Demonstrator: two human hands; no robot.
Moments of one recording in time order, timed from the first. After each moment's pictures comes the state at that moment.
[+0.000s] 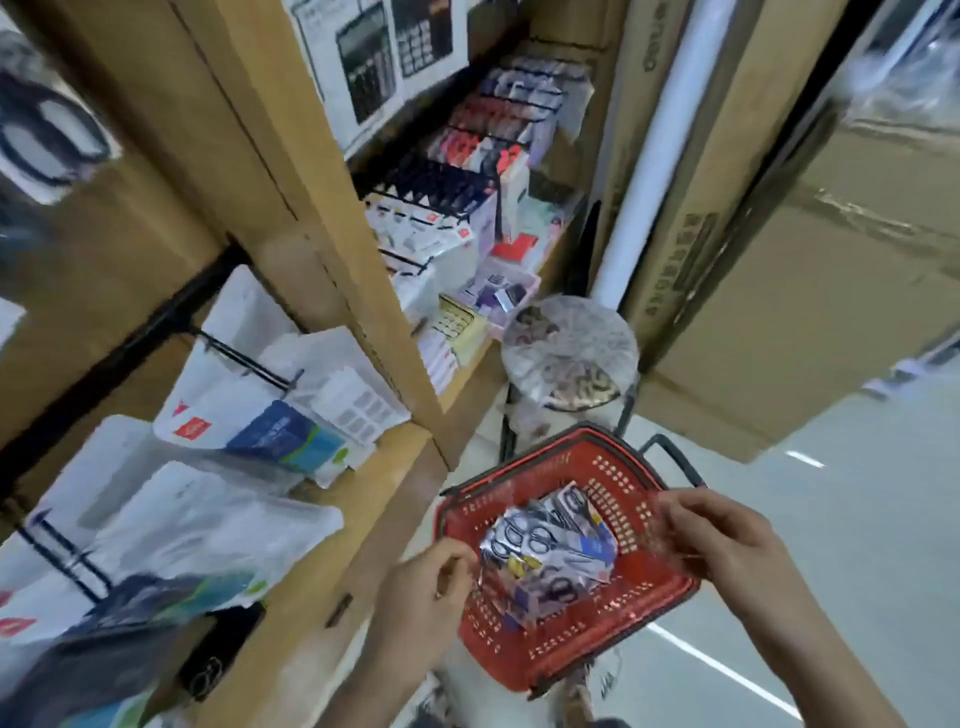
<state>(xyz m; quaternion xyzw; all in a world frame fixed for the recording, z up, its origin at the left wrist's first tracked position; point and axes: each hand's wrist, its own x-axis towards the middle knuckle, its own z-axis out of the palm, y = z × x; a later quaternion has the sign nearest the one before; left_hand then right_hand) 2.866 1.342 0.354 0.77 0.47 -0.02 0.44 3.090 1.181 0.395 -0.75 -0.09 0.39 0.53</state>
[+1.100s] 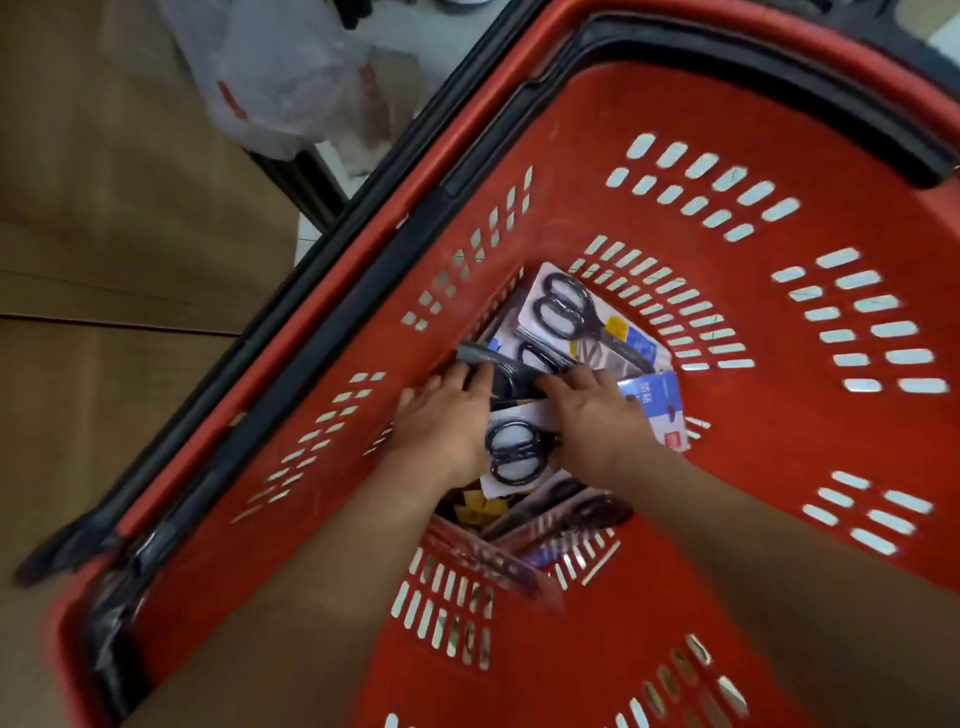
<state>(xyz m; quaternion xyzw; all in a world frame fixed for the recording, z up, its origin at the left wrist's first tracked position) 3.062 1.414 -0.298 0.89 0.14 -0.42 0.13 3.132 1.262 -0.297 -0.85 -0.26 0.46 -0.02</state>
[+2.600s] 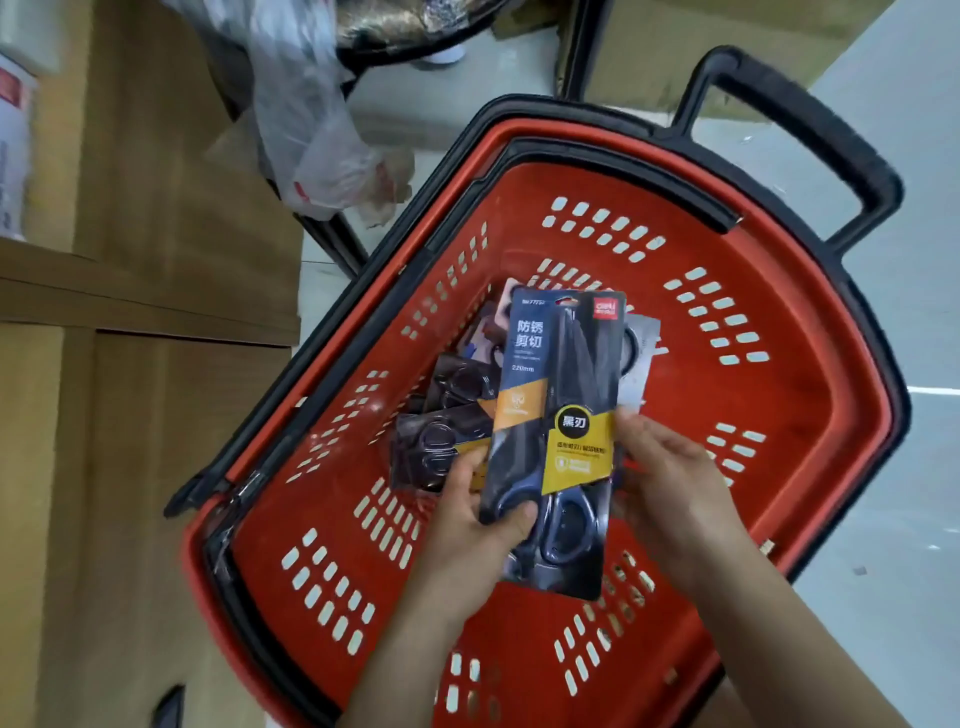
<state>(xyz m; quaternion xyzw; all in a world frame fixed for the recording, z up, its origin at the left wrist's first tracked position) 2.986 1.353 -0.133 0.52 0.44 -0.26 0.68 3.090 1.216 -0.120 -0.61 0.33 0.40 0.60</state>
